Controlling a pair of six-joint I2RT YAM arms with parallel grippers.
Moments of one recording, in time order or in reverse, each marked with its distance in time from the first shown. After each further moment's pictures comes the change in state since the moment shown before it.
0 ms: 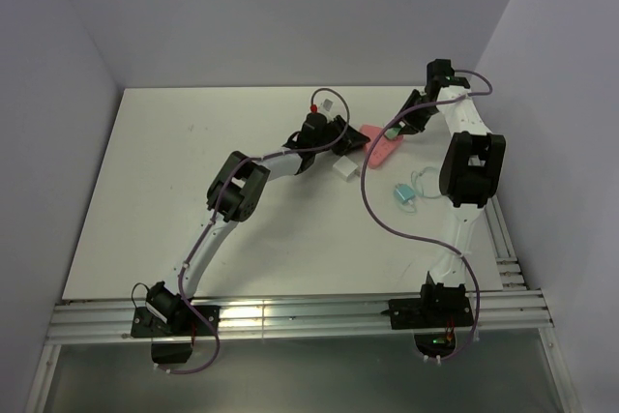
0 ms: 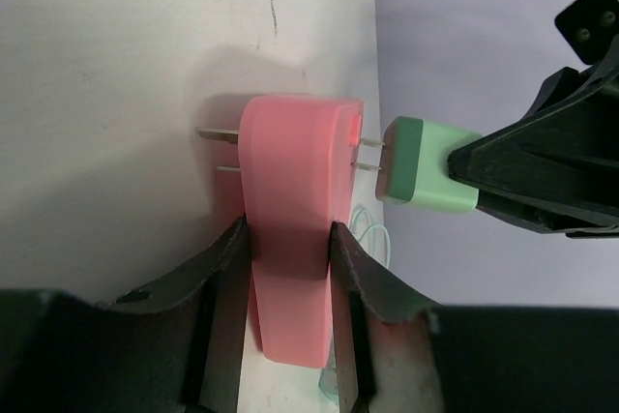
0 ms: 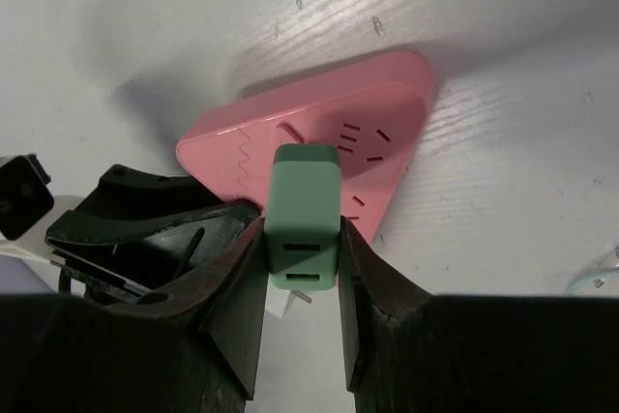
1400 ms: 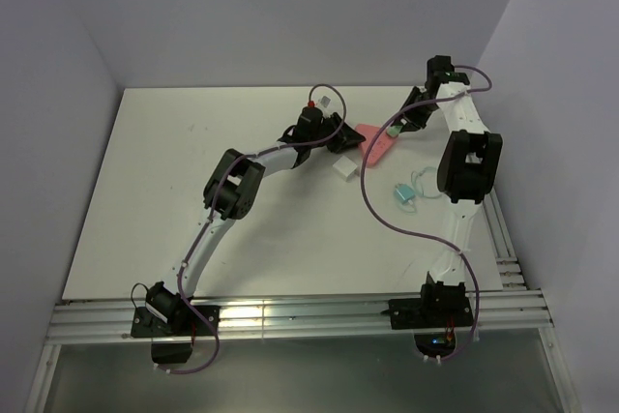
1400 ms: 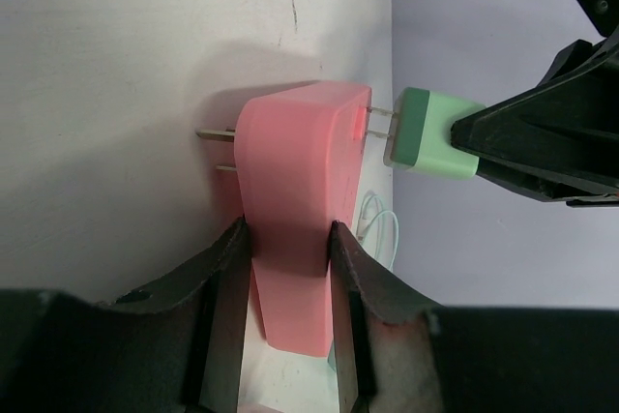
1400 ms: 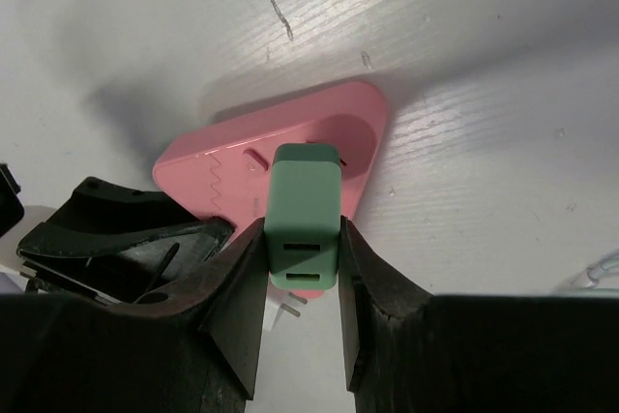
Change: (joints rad) left arm 0.036 -0.007 0.043 -0.118 0.070 0.050; right arm -0.006 0.069 0.115 -0.063 0.023 -0.041
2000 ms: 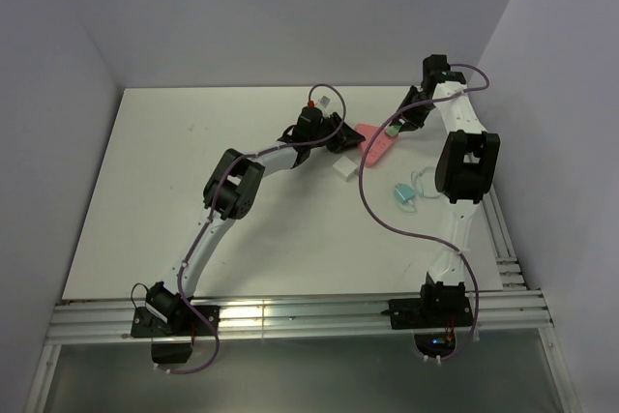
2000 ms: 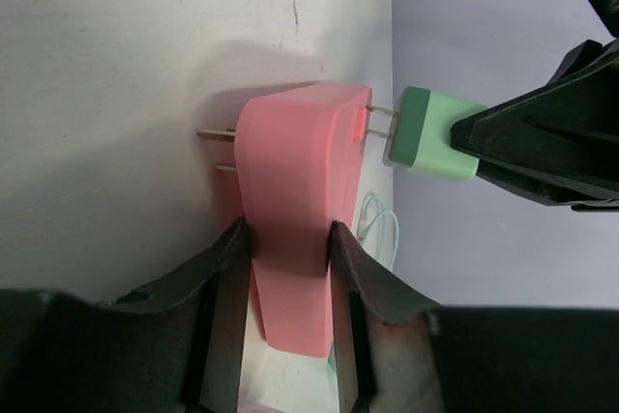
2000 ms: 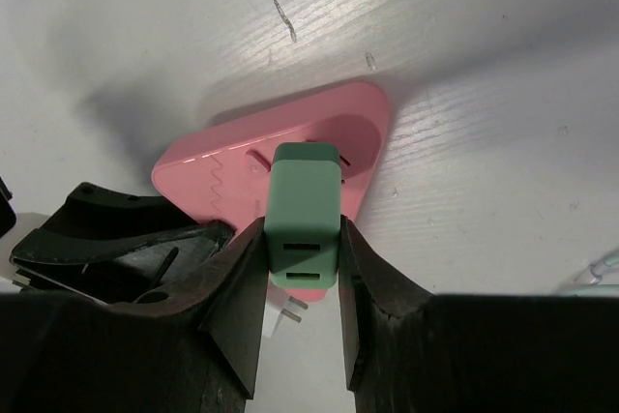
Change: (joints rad) left arm 0.000 0.000 0.000 -0.002 0.000 0.000; right arm 0.026 -0.001 0.005 -0.001 0.045 0.008
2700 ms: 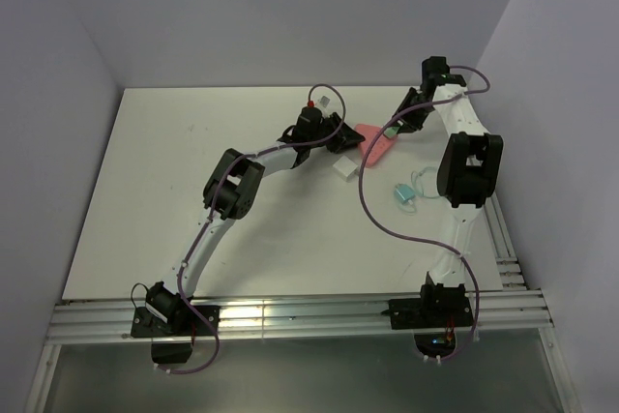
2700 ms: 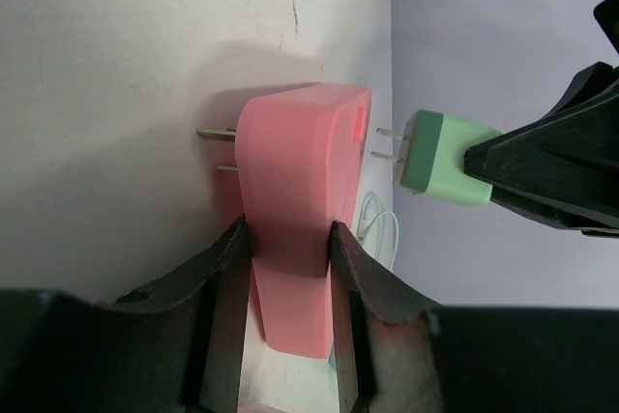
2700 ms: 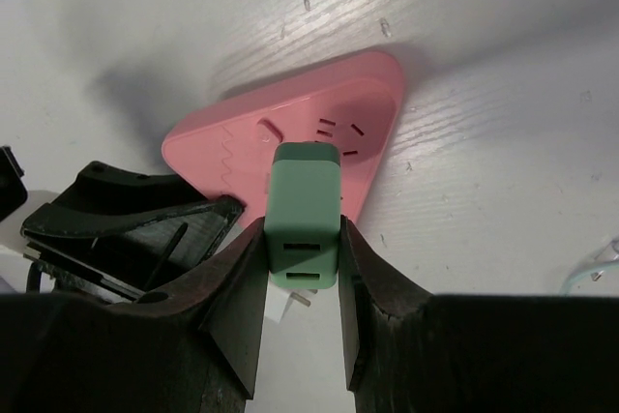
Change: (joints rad) left arm 0.000 0.000 -0.006 0.009 0.000 0.000; right arm 0.008 -0.076 -0.103 0.049 -0.004 0.026
